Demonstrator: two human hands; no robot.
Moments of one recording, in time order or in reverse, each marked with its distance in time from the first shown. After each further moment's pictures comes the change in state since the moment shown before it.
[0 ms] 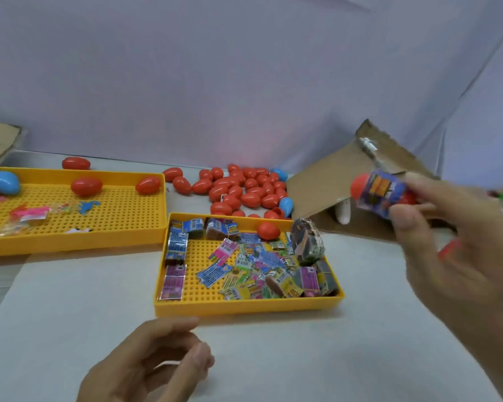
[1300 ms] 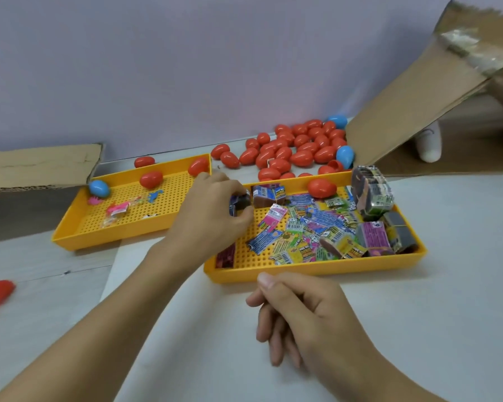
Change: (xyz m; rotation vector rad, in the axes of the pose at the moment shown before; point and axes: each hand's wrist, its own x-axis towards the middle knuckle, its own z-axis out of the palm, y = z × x) left_hand 0.154 0.011 0.005 1.247 -0.090 0.438; right_hand -0.055 -0.094 0.129 1.177 -0.408 0.984
